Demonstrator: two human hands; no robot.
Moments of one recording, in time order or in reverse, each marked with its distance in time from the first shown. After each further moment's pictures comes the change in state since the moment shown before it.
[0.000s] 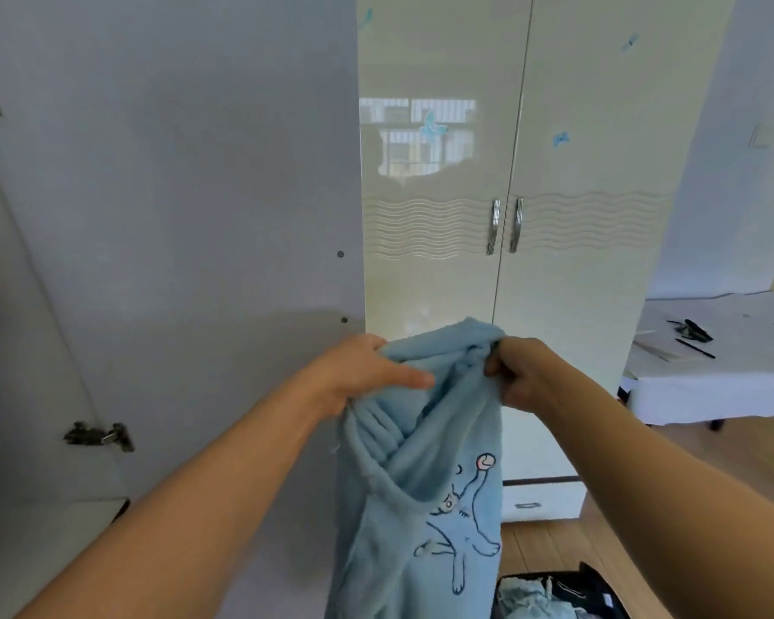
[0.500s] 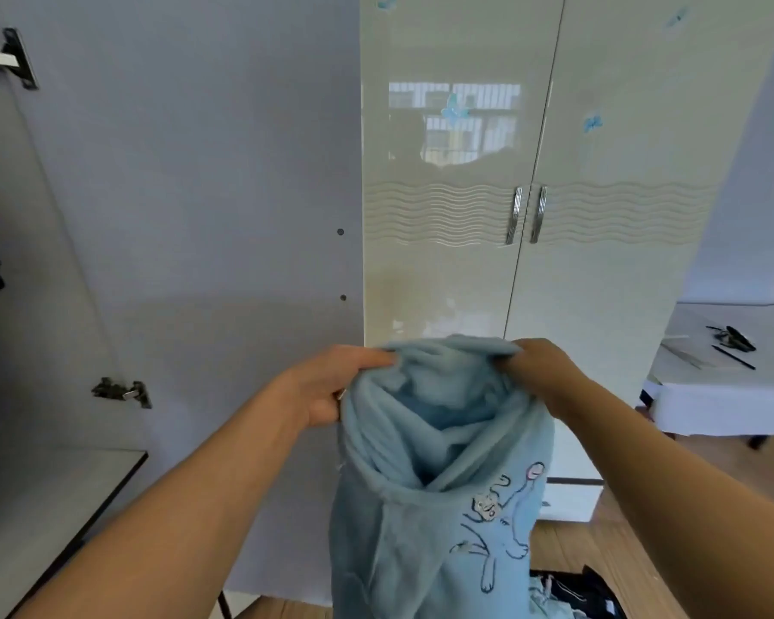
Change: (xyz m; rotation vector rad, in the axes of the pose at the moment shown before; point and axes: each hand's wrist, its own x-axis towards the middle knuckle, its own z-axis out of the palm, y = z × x) left_hand -0.015 -0.025 0.029 -0.596 -0.054 -0.141; right_hand 0.003 0.010 -0.048 -0.881 -0.034 -0.324
